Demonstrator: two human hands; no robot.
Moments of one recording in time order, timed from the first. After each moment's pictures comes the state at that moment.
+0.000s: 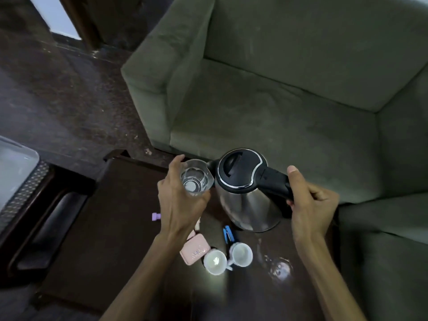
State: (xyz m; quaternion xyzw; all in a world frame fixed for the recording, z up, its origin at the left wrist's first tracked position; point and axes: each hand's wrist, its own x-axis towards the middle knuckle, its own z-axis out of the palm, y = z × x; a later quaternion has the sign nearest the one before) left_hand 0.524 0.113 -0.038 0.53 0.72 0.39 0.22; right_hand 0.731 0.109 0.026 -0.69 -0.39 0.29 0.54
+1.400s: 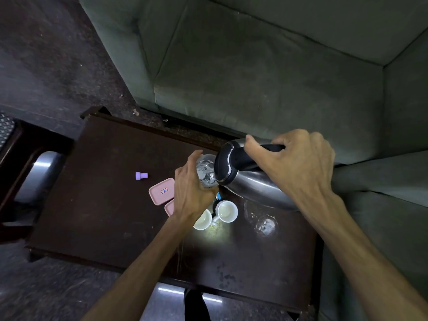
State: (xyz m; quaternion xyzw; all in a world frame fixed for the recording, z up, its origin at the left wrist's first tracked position) left_hand 0.594 0.063 -0.124 0.56 0.70 0.31 0.32; right_hand 0.755 0.110 0.045 -0.74 -0.66 0.05 0.14
